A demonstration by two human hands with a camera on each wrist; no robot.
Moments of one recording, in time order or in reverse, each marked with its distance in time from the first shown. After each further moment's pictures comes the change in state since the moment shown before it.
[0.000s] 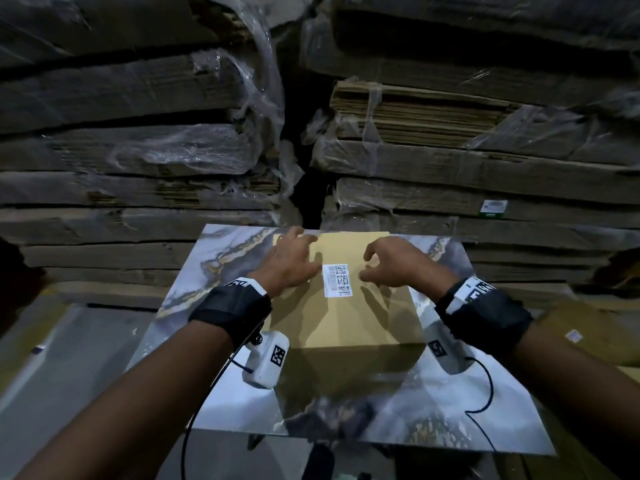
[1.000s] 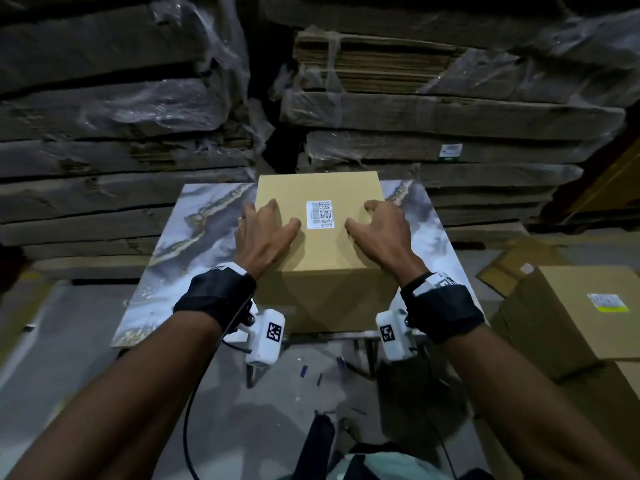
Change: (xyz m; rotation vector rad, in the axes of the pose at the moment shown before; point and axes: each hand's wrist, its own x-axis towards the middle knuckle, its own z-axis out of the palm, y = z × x) left_hand -0.140 0.035 0.029 -0.203 0.243 -0.192; right_hand -0.161 -0.034 0.041 0.478 0.467 0.312
